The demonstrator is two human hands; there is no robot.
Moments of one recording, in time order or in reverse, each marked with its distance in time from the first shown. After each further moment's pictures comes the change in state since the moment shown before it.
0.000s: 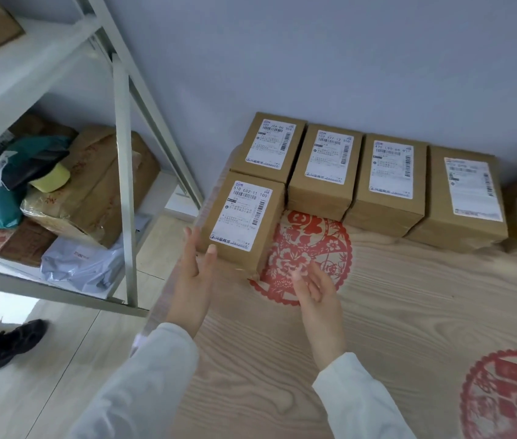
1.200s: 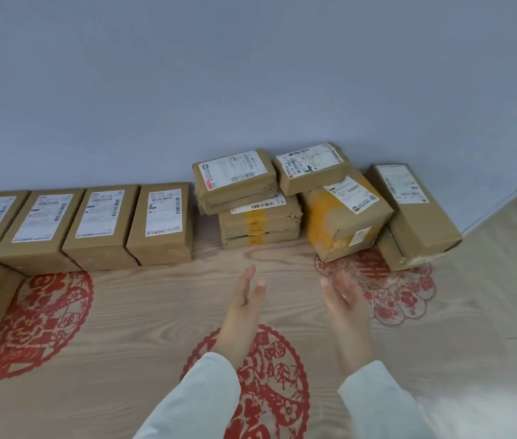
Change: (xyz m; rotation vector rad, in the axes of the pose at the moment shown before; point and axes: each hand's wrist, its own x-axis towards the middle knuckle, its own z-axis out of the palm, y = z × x) left_hand -0.244 0.118 0.445 -0.031 -0.638 -0.026; right_hand -0.058 0.000 -0.490 0.197 0.524 -0.111
